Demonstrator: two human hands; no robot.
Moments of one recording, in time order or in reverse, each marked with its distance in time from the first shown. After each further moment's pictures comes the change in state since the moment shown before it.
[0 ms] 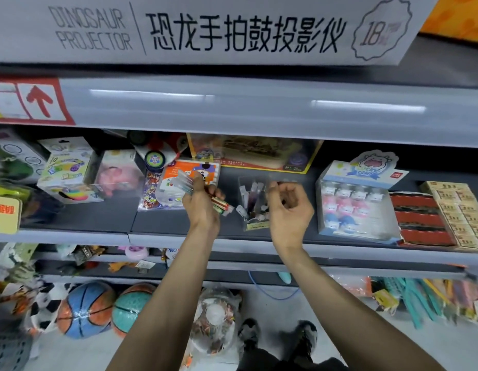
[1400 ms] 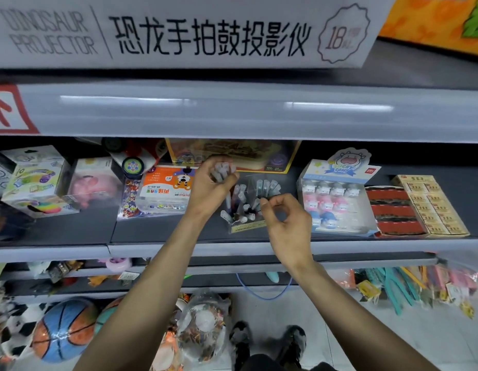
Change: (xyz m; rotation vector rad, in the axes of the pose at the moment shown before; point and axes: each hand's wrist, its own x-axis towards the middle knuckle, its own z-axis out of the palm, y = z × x) left_hand 0.014 0.001 0.032 0.766 -0.535 0.483; right_hand -0.009 -0.022 -0.053 -0.359 -0.209 -0.034
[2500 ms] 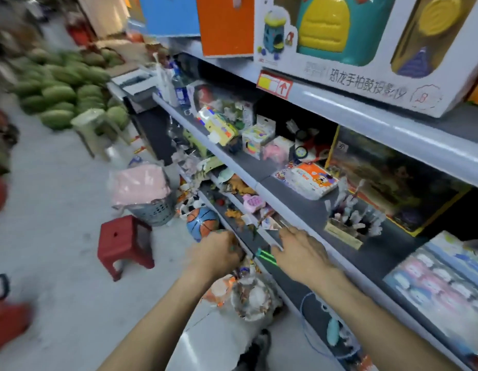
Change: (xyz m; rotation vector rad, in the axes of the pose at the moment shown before) left_hand -0.371 0.099 -0.016 1.024 0.382 -0.734; right_hand -0.098 -0.060 -0.052 -0.723 -1.131 -0.909
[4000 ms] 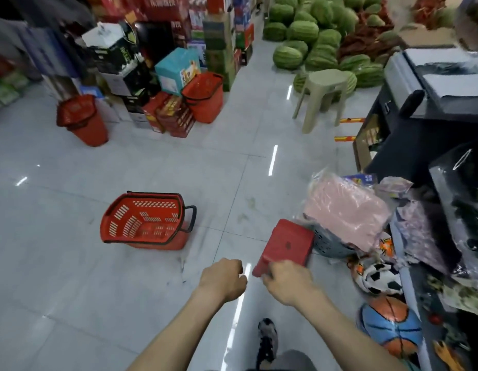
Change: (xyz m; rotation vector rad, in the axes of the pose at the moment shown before) left_hand 0.039 -0.776 -0.124 -0.400 -0.171 -0.872; right_hand 0.384 -0.775 0.282 -0.303 -0.579 -0.720
